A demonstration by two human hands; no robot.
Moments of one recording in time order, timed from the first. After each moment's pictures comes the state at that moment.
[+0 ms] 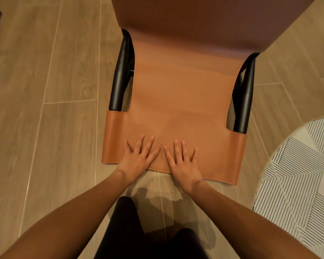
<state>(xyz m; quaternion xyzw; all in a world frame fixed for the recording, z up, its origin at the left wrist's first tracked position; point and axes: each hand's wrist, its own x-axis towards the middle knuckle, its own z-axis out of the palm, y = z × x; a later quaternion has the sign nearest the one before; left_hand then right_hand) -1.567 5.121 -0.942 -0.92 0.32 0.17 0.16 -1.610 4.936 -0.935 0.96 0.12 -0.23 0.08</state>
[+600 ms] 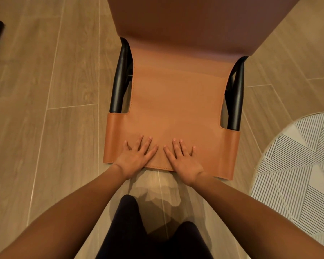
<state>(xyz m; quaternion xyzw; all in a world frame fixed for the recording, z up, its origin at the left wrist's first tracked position) -1.561 5.127 -0.911 -0.89 0.35 0.24 0.17 -1.604 4.930 -0.894 0.94 0.14 -0.31 0.07</state>
